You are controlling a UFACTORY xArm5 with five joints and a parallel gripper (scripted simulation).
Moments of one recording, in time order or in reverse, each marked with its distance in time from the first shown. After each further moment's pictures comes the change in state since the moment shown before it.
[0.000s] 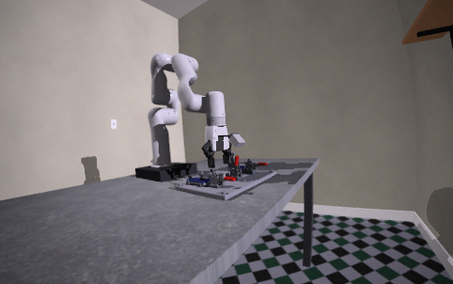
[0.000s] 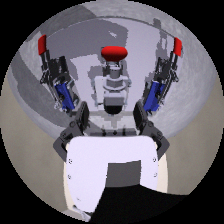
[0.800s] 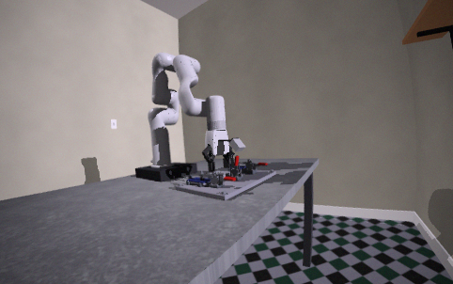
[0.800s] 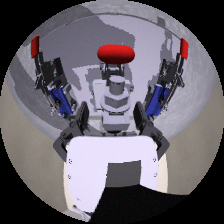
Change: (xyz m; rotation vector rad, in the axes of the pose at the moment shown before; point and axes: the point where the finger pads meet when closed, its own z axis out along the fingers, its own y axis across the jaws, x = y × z) arm 0.000 0.000 0.017 0.000 0.000 0.000
